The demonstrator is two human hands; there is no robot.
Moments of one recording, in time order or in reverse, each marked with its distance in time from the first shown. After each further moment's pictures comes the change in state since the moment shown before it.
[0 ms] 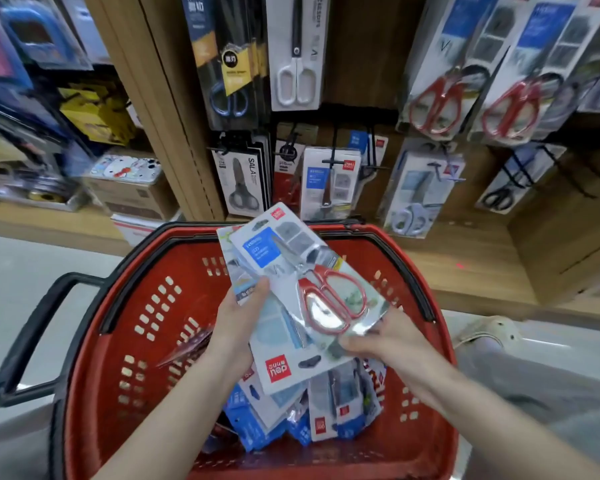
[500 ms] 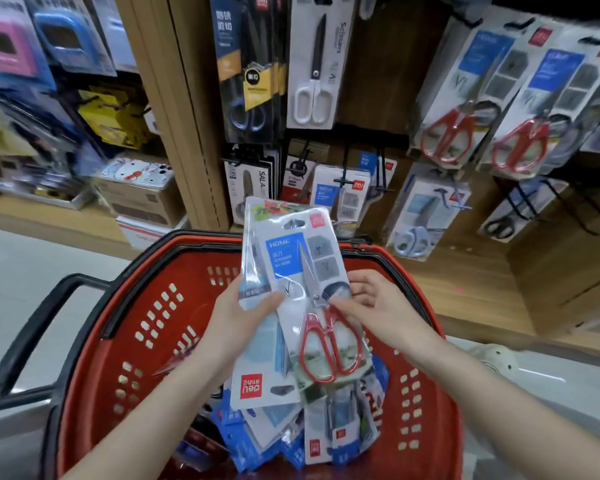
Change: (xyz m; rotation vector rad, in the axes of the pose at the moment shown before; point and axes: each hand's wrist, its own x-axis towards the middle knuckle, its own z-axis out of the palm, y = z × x) left_hand -0.005 0.025 -0.010 0.288 -0.082 0.236; right_hand 0.039 -0.041 0.003 -0.293 0.085 -0.212
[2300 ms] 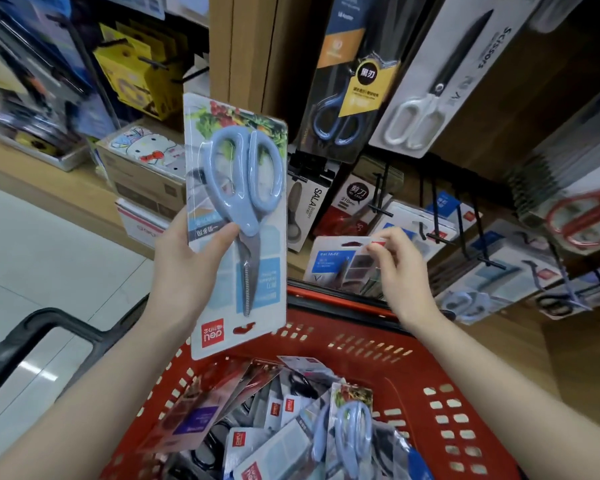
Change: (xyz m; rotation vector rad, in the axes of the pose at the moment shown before) left_hand 0.144 0.039 -0.110 0.038 0.418 0.317; right_hand 0.199 -0.026 0.057 -0.364 0.231 -0.445
